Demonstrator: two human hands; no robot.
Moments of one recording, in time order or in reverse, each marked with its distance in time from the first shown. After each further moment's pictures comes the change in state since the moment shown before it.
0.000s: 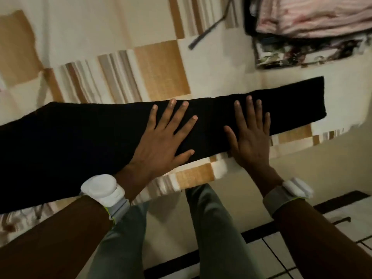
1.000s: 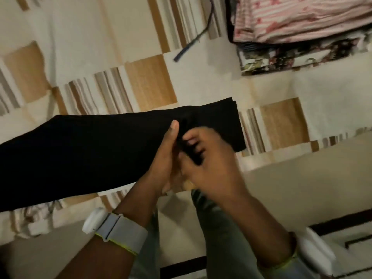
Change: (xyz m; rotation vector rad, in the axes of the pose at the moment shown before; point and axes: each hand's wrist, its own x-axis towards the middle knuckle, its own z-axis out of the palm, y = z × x) left_hand 0.010 0.074 -0.075 -2.253 0.036 -0.868; right_hand -0.021 -0.100 -0.125 0.857 -0.278 0.020
